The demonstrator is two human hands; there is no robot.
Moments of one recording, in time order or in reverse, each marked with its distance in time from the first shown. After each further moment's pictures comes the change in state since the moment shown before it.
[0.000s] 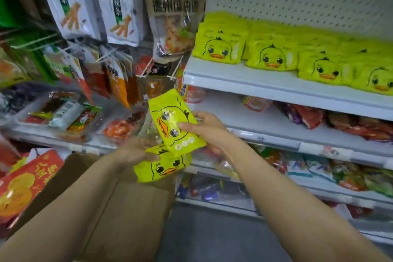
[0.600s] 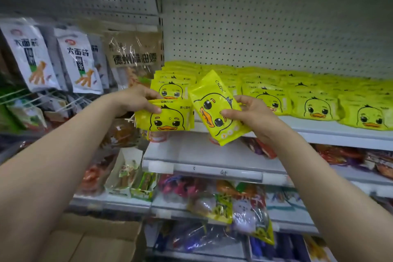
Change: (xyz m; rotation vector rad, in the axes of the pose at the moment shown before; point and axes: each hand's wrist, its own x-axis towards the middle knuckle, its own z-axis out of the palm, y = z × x) left_hand 0.066 0.264 -0.026 0.308 0.118 0.352; right_hand -0.082 -0.124 -0.216 -0.185 0.269 -0.323
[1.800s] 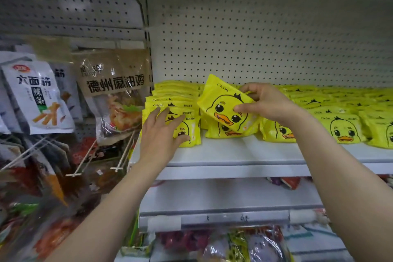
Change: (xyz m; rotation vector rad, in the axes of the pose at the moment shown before) left_hand 0.122 -0.050 0.055 0.508 0.623 0.307; right_hand 0.144 -0.035 -0.013 -0.411 0.078 -0.091
